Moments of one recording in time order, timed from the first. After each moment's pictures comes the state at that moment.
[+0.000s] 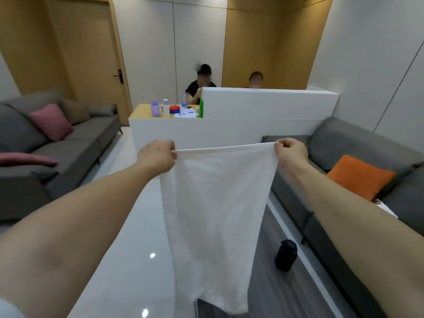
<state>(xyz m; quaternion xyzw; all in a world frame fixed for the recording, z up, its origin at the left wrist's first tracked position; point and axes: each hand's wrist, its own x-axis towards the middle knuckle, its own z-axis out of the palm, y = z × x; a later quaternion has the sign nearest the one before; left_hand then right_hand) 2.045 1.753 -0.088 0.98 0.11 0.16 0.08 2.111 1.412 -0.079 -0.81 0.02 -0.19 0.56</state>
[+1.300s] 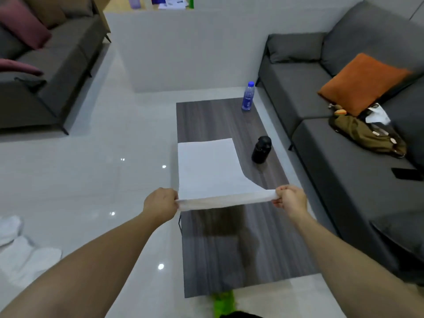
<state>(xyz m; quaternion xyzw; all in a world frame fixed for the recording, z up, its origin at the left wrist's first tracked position) 1.787 1.536 -0.386 0.98 0.14 -0.13 0.09 1.876 1.187 -0.384 -0.77 0.25 0.09 0.58</state>
